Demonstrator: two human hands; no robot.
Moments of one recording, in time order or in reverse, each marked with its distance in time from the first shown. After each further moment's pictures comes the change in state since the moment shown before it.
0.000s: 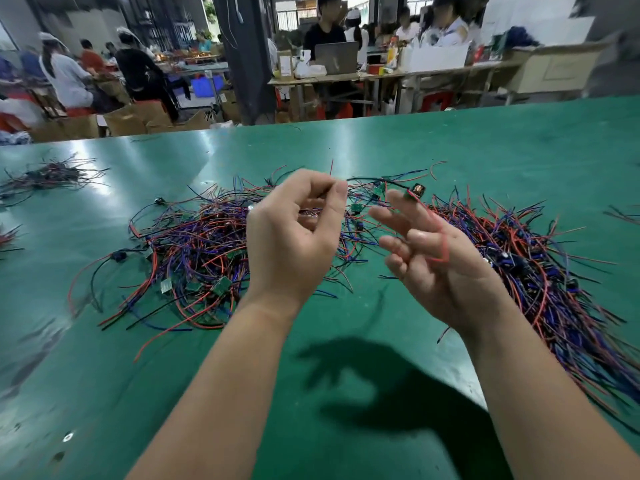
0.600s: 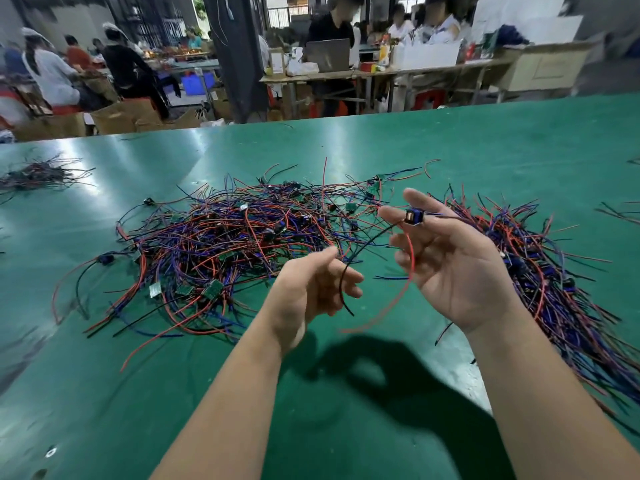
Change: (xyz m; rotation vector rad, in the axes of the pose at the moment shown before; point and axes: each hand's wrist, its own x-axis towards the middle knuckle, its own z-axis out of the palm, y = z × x) left_hand -0.040 -0.036 0.007 -0.647 -0.615 -0.942; right_hand 0.001 -0.007 -0.004 -0.038 0.172 -0.030
